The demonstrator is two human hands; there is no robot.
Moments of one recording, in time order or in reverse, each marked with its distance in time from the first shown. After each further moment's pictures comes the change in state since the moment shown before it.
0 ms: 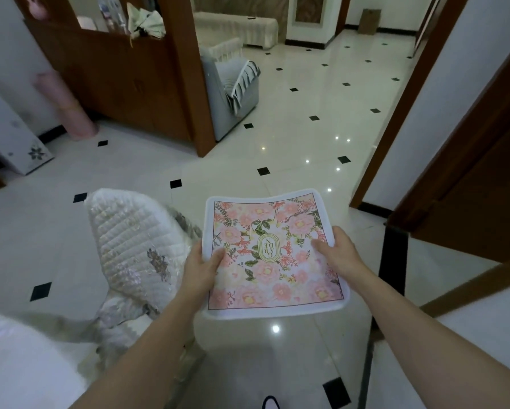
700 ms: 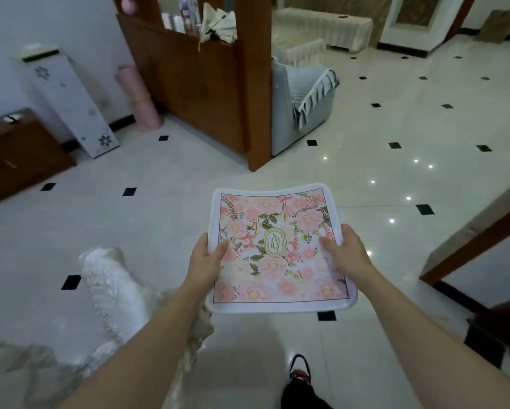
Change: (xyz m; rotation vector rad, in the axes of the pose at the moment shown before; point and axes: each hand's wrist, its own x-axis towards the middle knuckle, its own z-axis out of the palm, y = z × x) left_hand 0.317 0.090 0.027 0.069 0.302 0.003; right_hand 0.376 -0.124 0.075 -0.124 -0.206 -0.136
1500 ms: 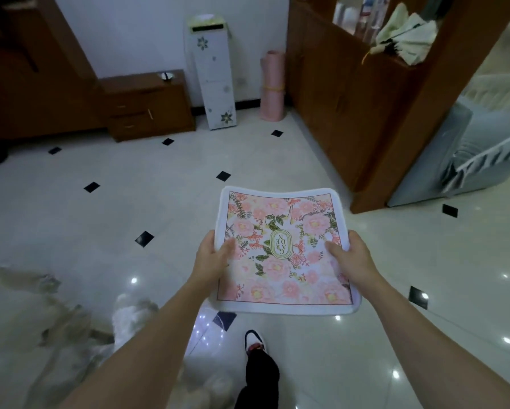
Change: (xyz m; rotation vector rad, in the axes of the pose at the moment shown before) left_hand 0.264 0.036 -0.123 -0.145 0.494 -0.134; right_hand 0.335 -0.165 0.244 -0.128 -0.460 -0.148
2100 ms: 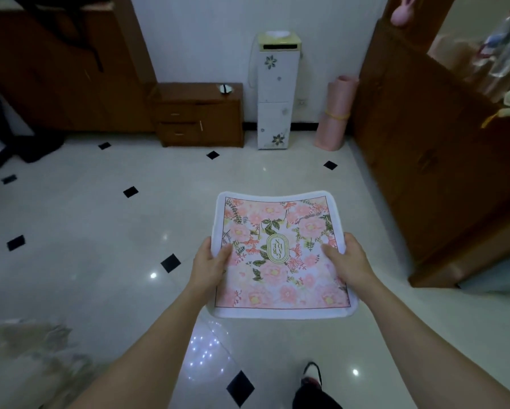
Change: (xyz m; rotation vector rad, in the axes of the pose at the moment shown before) left_hand 0.283 0.061 -0.124 -0.141 0.192 -0.042; right_hand 0.270 -0.182 0.201 -0.109 -0.213 -0.109
